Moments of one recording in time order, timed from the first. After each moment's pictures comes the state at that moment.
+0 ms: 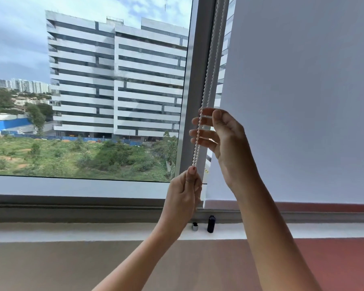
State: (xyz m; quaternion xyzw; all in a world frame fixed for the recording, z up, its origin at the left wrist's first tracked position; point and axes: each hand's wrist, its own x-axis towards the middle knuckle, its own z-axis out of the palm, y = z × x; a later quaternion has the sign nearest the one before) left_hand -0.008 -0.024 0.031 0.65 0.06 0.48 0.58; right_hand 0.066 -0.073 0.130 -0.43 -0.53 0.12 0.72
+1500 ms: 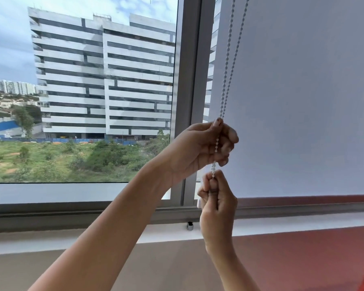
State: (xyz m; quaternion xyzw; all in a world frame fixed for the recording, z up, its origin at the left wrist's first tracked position) left_hand -0.002 -0.024 0.134 0.67 -0.11 0.24 0.69; right_hand 0.067 -0.066 0.006 -0.48 -0.45 -0.13 0.74
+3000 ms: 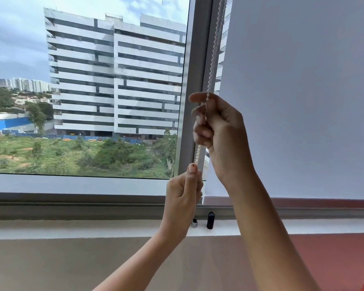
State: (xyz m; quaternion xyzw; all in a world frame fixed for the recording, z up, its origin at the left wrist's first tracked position) left_hand -0.005 -0.036 0.026 0.62 0.01 0.56 0.55; right_hand 0.051 -0.075 0.136 -0.32 -0.56 0.16 0.74
